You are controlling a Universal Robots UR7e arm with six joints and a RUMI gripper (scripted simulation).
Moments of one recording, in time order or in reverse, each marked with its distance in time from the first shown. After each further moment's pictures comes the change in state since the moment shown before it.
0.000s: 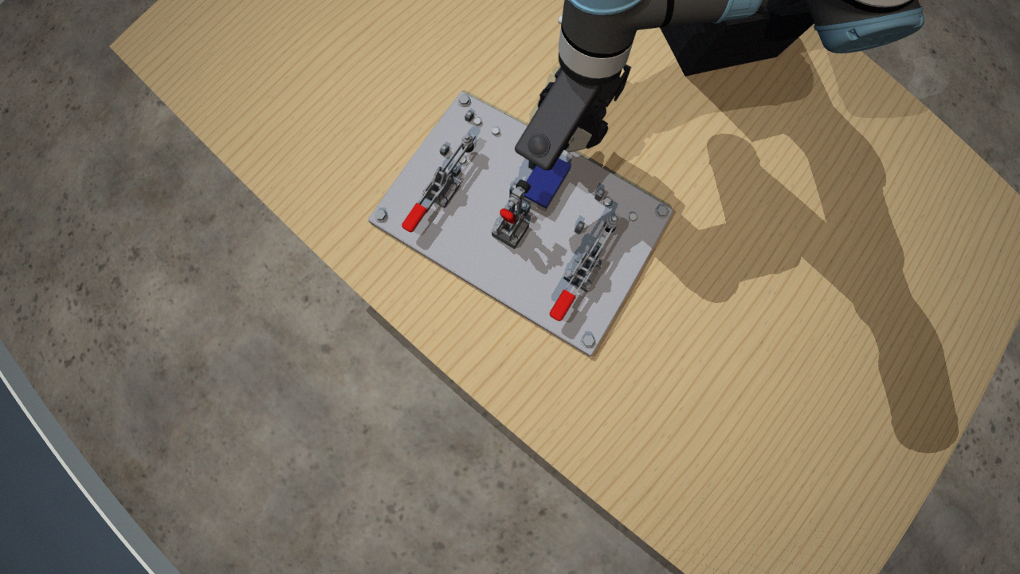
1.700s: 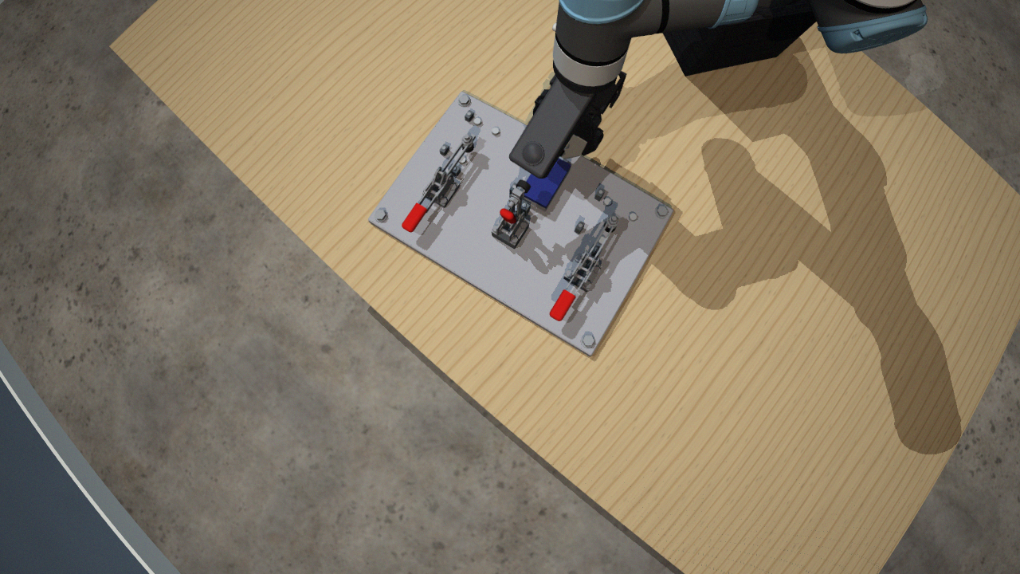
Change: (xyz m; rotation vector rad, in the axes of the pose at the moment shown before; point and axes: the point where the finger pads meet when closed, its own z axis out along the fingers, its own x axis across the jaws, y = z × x) arm 0.000 -0.012 0.000 0.000 0.000 0.000
